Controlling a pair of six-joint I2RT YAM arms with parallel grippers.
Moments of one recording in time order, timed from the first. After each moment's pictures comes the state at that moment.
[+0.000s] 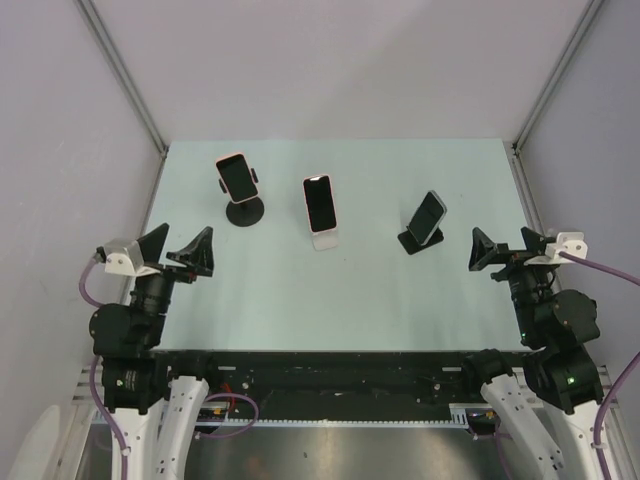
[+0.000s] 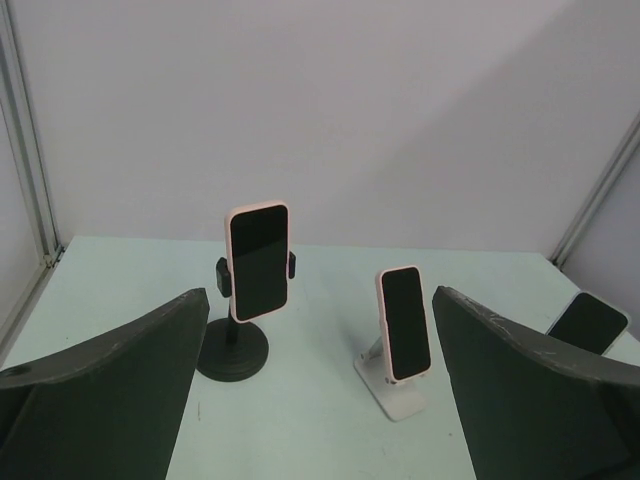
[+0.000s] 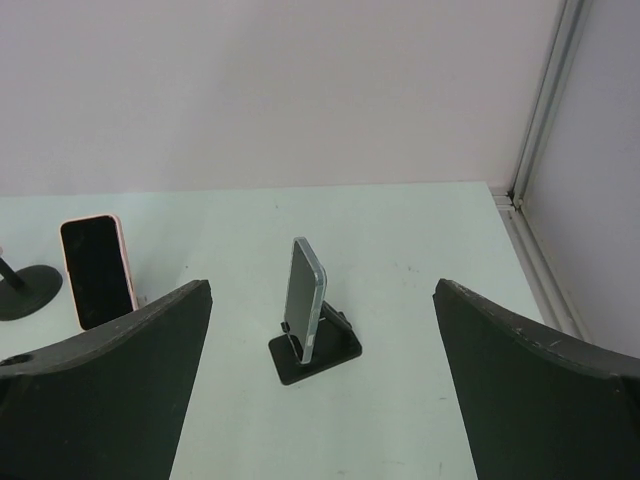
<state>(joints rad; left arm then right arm) -0.04 0.24 0.75 -0.23 0.13 -0.24 0.30 0.29 0.81 -0.36 0.24 0.04</state>
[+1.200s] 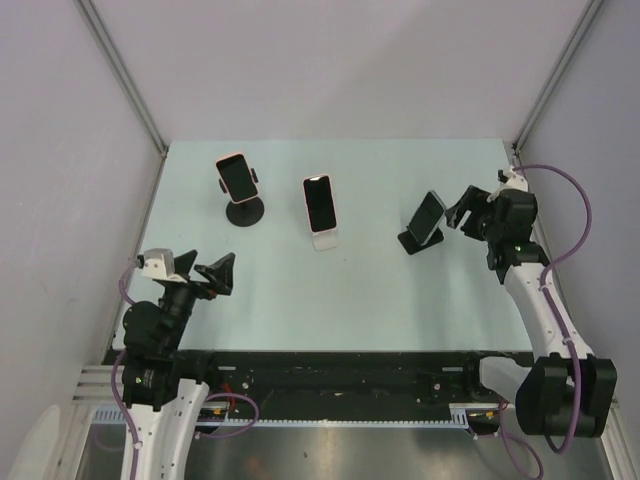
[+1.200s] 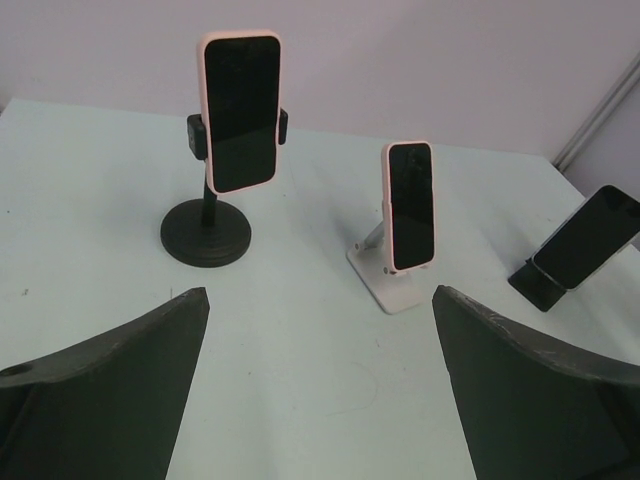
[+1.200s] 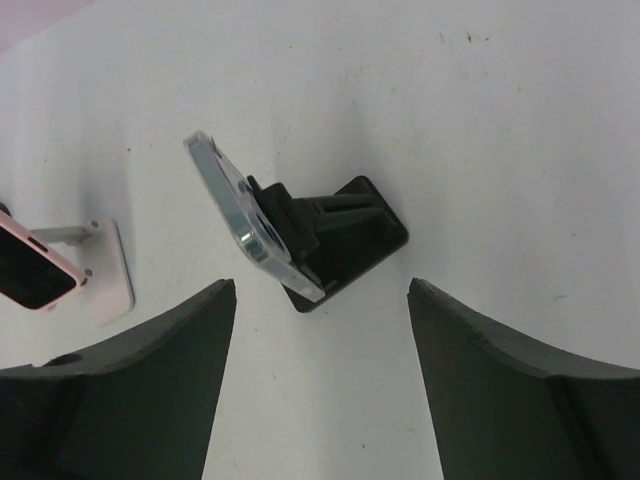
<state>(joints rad) -0.09 0.10 0.50 -0.33 0.12 -0.27 -0.02 1.06 0.82 -0.21 -0.09 0.37</state>
